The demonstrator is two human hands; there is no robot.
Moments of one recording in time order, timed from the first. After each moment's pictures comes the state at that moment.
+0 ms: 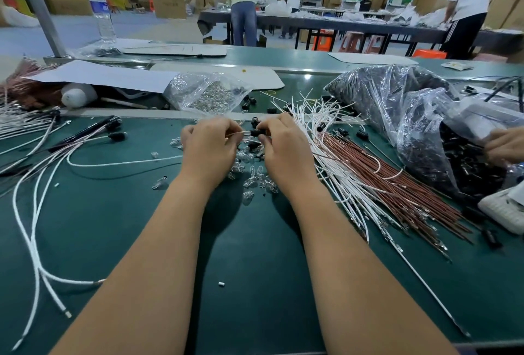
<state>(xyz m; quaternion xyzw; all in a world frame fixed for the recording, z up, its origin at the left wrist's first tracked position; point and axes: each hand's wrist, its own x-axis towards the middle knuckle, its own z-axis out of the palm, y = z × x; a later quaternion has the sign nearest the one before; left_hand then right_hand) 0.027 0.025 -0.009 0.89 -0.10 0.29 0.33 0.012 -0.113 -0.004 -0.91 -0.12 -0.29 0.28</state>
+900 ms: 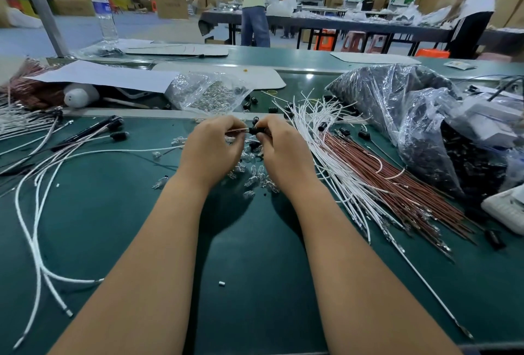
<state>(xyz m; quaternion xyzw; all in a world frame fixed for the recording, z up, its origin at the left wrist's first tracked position) 0.023 0.029 -0.006 0.87 -0.19 0.32 0.32 0.007 -0.112 -0.002 -0.90 -0.13 -0.26 0.33</state>
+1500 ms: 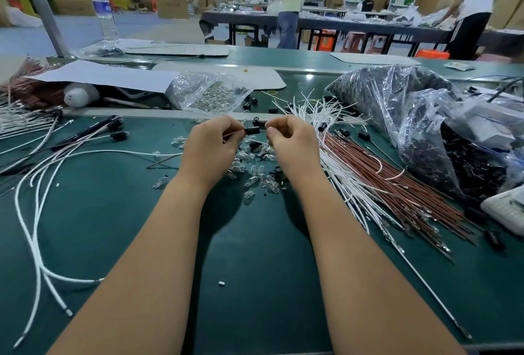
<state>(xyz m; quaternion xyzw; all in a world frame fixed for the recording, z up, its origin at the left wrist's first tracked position) 0.025 0.029 -0.009 0.86 -0.16 0.29 0.39 0.013 -0.118 0.000 -0.79 -0.02 -0.21 0.58</state>
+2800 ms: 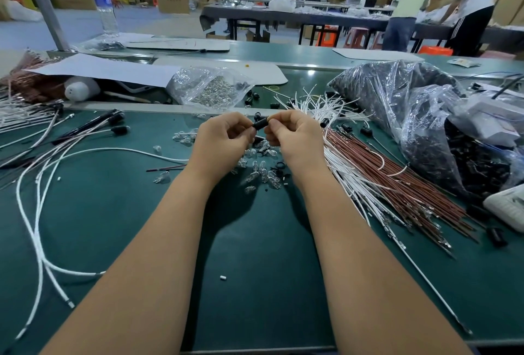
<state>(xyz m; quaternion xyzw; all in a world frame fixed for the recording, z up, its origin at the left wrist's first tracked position) 0.022 0.020 -0.010 0.80 -0.16 0.20 0.54 0.012 -0.118 0.000 -0.73 -0.03 -0.18 0.65</state>
